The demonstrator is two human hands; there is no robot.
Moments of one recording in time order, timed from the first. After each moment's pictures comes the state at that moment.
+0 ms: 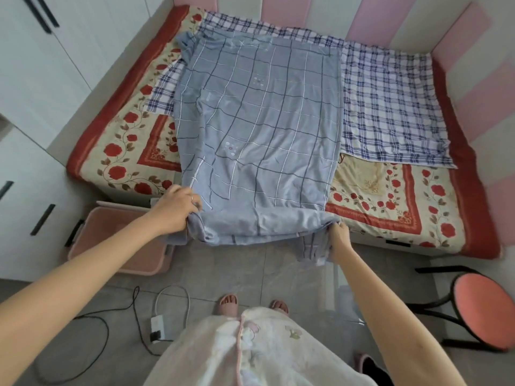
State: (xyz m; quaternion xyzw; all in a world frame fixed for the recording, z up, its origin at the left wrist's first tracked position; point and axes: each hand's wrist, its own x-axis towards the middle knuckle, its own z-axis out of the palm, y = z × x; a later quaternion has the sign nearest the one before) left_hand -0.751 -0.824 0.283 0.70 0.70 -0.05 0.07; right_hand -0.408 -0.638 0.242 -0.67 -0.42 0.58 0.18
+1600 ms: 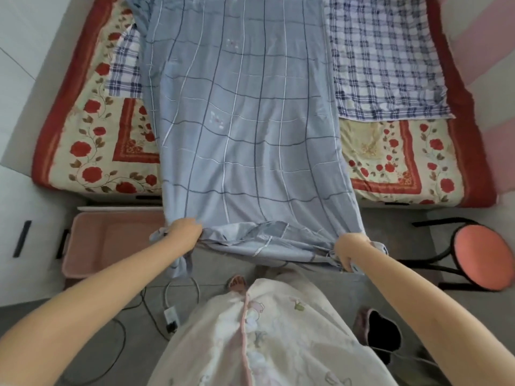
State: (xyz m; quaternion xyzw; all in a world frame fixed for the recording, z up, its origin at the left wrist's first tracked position) left_hand -0.742 -0.777 0.210 0.58 0.67 -0.36 0.28; right_hand -0.422 -0.640 0.248 -0.41 -0.64 0.09 -0.65
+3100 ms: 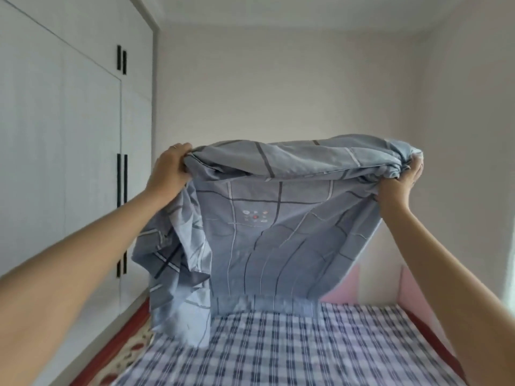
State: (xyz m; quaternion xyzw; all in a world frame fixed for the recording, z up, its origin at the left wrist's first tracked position) left_hand -0.970 -0.347 0.837 0.58 0.55 0.48 -0.35; right_hand -0.603 -0.161 0.827 0.22 0.53 -0.20 -0.80
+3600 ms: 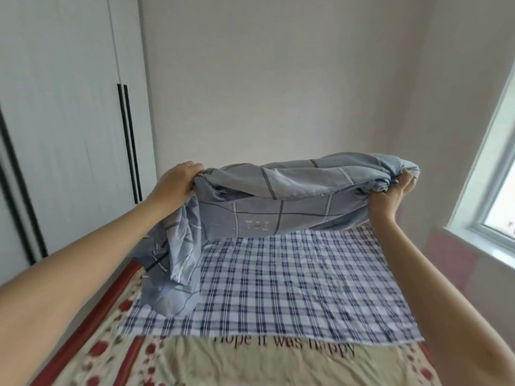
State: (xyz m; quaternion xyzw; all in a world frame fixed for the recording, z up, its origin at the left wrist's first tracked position) left_hand -0.974 -0.517 0.674 0.68 0.62 0.30 -0.25; right_hand -0.593 -0.344 0.656 0.41 0.53 -0.19 -0.72
